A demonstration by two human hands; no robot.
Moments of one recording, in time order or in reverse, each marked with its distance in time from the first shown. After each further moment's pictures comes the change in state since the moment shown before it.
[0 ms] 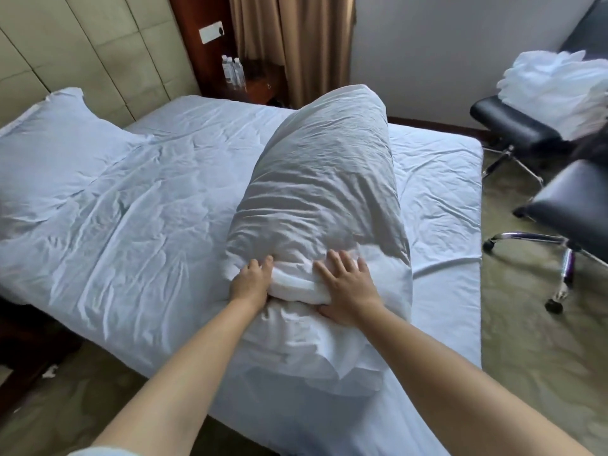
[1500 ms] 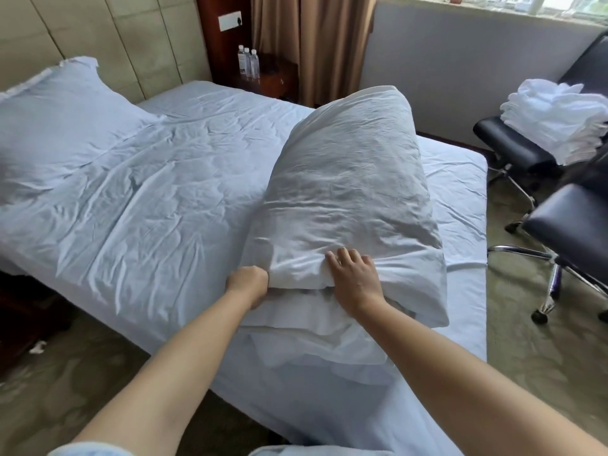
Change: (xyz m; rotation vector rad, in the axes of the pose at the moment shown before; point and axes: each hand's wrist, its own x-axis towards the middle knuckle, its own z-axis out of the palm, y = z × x) left_hand -0.039 -0.080 0.009 0.069 -0.156 0.009; right_hand 0.005 -0.086 -0.006 -0.062 0.189 0.079
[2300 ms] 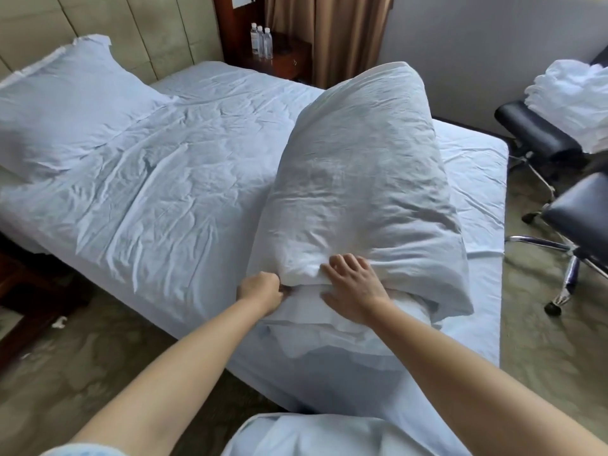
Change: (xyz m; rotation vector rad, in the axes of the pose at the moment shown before) left_hand -0.024 -0.003 0.041 -0.266 -0.052 -0.049; right_hand -0.023 -0.022 0.026 0.014 0.126 -0.313
